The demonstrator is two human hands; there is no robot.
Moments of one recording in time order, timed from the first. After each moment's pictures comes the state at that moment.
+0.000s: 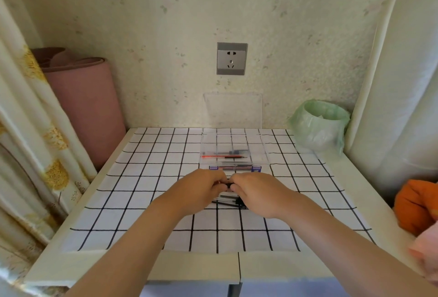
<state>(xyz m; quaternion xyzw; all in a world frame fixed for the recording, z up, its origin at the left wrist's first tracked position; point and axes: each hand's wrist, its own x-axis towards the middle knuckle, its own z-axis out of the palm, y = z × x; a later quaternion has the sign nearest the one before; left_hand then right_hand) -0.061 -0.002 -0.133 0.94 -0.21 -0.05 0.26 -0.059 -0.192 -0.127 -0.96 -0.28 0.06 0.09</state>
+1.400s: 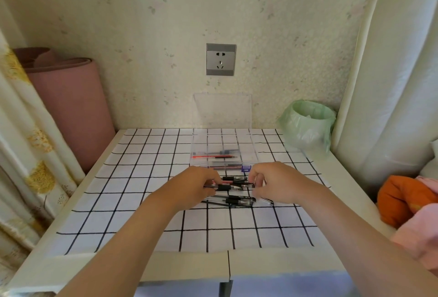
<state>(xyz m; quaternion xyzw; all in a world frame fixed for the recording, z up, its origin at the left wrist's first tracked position) -0.055 -0.006 -0.130 0.95 -0.19 -0.08 0.25 -0.043 -0.255 -0.120 -0.97 -0.16 0.09 0.17</state>
